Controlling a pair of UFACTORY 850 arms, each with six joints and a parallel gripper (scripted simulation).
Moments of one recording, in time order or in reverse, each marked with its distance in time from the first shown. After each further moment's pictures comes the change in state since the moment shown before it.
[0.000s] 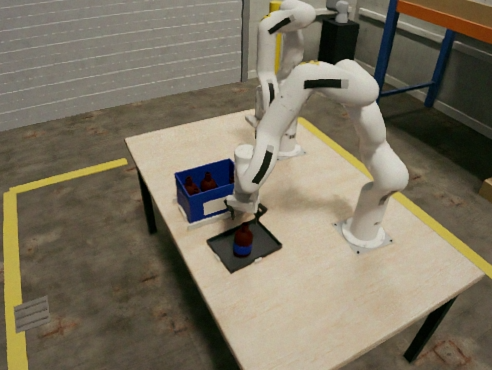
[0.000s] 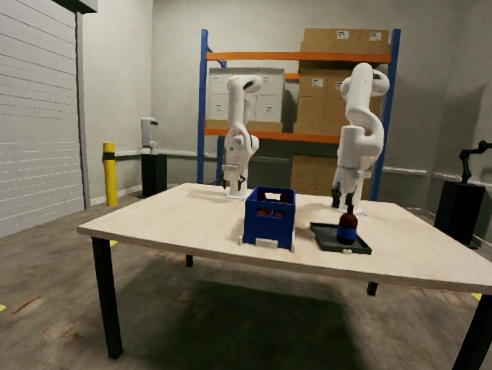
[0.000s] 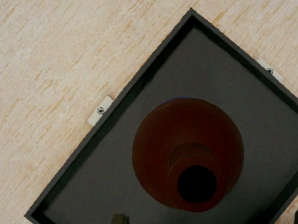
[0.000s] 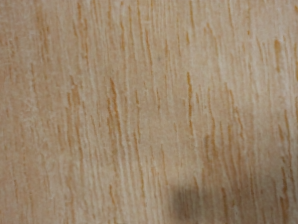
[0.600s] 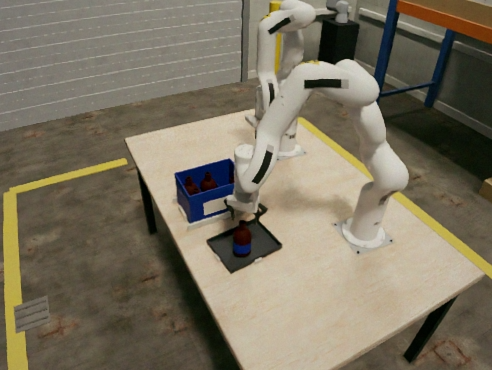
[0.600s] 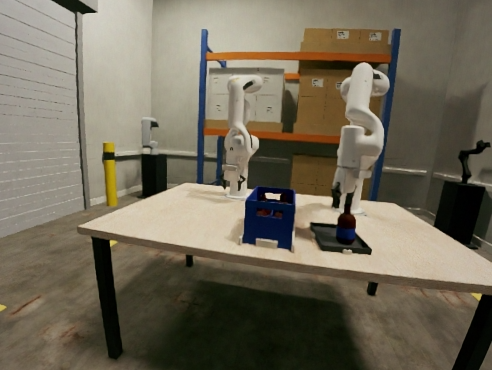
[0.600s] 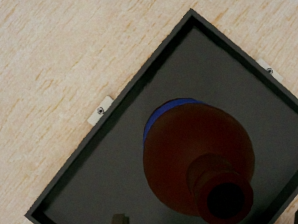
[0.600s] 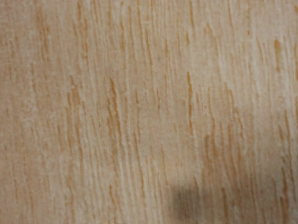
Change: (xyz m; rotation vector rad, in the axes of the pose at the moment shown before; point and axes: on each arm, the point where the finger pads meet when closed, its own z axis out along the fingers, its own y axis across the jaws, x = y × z) left arm 0.000 0.000 -0.001 0.000 0.000 0.000; right arm 0.000 0.000 0.000 0.000 0.000 0.000
